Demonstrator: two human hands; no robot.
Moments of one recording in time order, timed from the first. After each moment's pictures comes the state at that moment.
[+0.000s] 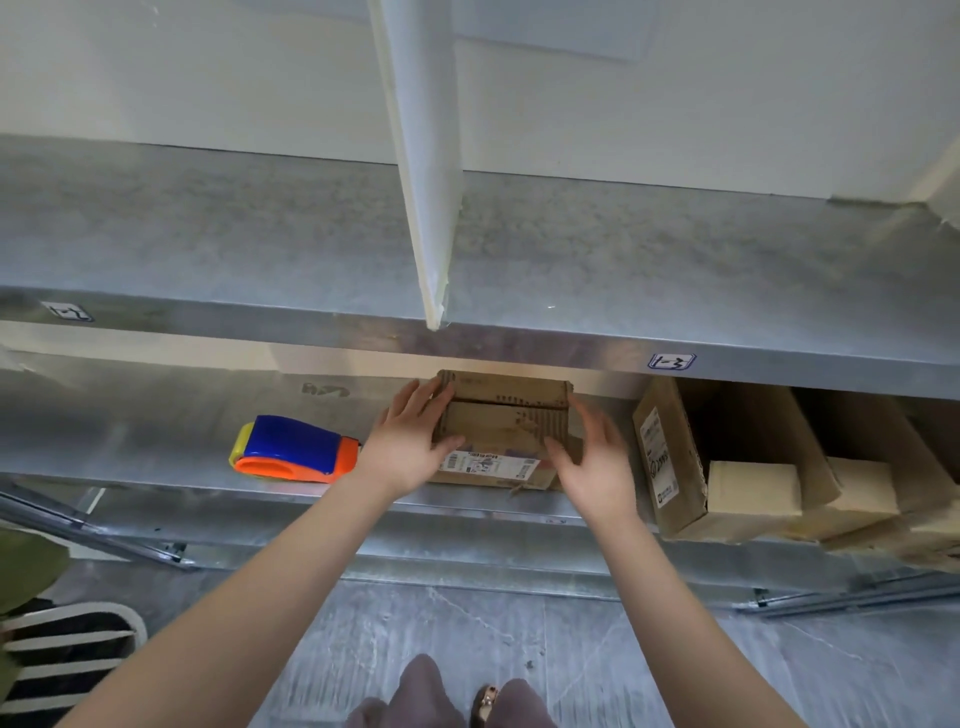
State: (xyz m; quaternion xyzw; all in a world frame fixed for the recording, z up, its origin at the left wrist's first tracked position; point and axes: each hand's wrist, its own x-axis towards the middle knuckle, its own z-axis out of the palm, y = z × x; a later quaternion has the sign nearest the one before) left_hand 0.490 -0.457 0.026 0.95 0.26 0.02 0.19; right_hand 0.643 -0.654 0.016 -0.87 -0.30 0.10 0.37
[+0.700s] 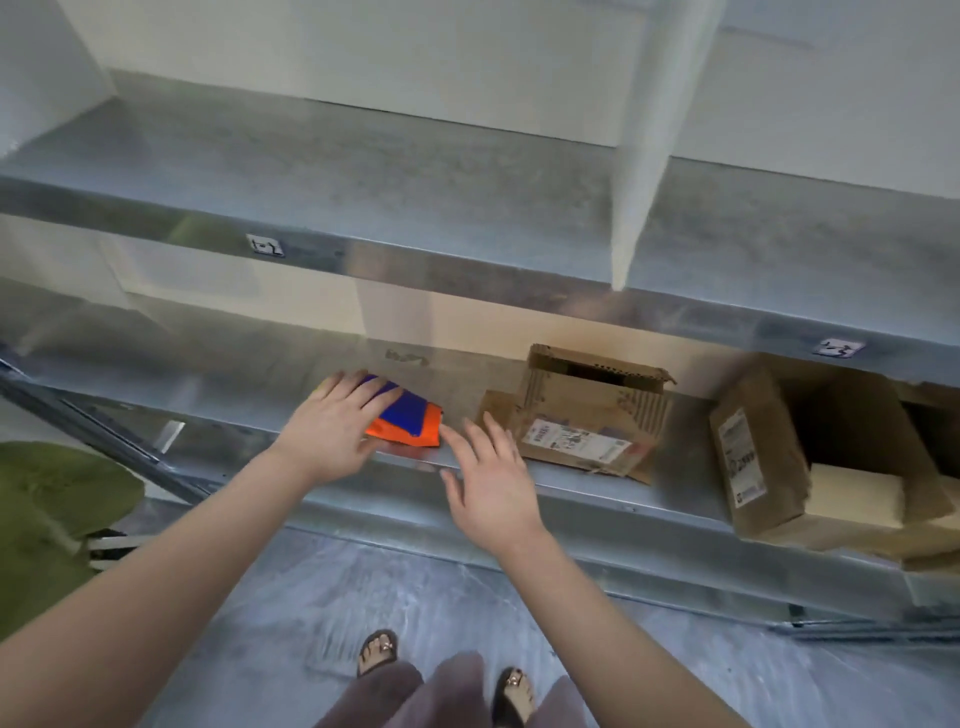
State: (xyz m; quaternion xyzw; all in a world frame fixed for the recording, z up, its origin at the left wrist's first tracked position) left_hand 0.319 -0.359 0.024 0.98 0.20 -0.02 -0.05; right_hand 0.462 -0.550 -0.005 -0.81 -0.56 0.04 0.18
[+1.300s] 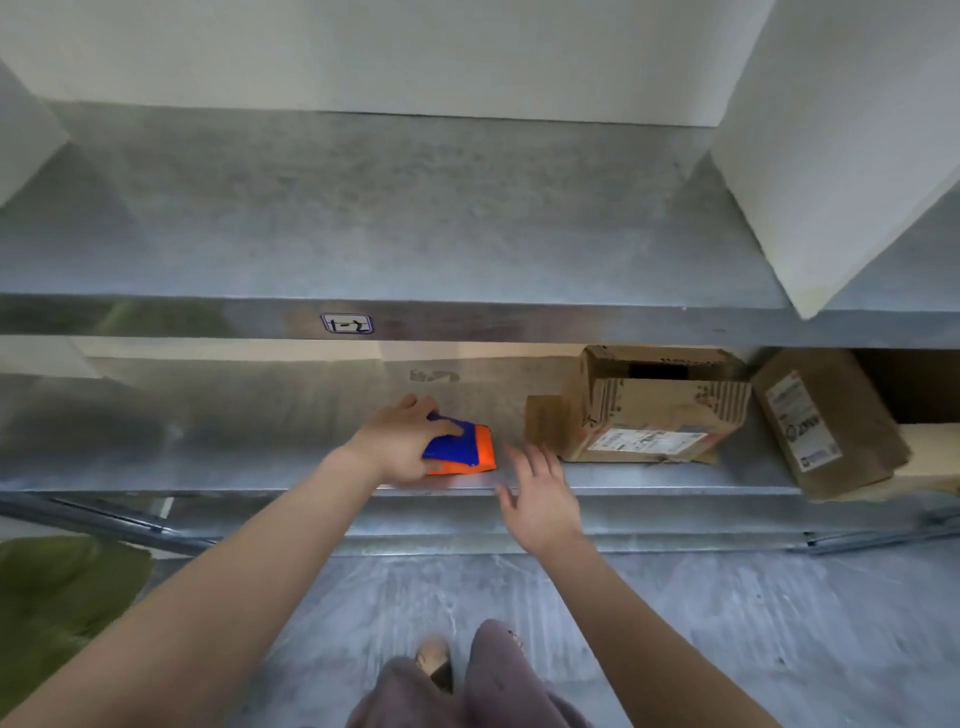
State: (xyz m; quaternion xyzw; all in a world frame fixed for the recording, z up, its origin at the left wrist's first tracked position) left_hand 0.360 -0.278 -0.008 0.98 0.10 -0.14 0.11; right_hand 0.447 -0.489 -0.066 -0.90 -0.36 0.19 0.14
